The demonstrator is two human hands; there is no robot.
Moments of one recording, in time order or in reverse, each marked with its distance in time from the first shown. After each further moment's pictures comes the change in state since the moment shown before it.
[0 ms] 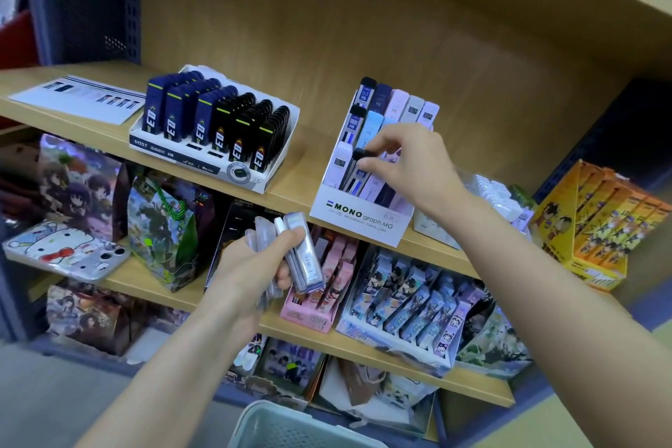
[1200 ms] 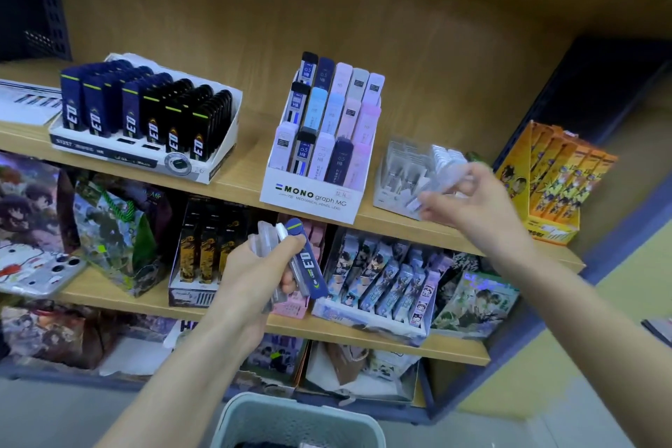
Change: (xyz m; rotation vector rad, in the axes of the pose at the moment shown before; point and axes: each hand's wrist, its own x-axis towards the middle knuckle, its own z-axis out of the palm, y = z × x) left_hand -0.008 -0.031 0.043 0.077 -0.054 -0.006; right_hand -0.102 0.057 -0.056 0.588 0.077 0.556
